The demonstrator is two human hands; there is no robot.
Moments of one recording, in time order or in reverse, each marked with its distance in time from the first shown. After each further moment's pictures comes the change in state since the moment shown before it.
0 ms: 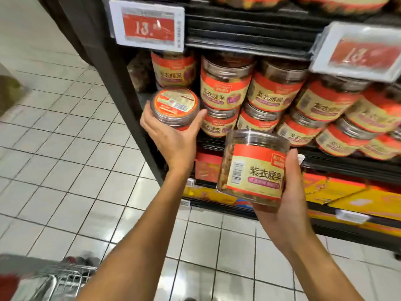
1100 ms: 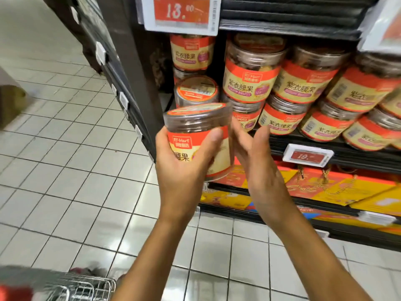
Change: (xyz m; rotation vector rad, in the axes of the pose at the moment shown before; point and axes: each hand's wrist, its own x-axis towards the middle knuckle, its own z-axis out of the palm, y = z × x) left_hand -0.026 0.044 -0.090 -0.377 -0.388 -0.246; right_hand 0.017 0.036 0.060 -0.546 -0.322 -0.364
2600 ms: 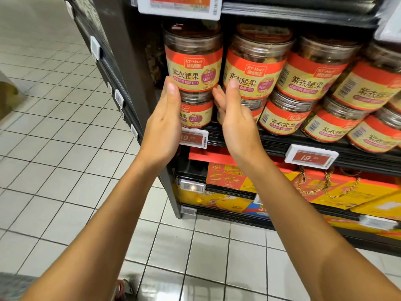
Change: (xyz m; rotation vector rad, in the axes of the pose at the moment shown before) left_hand 0.087 -0.025 -0.014 0.286 -0.279 0.030; right_hand 0.084 0.032 0.004 -0.158 0.150 0.053
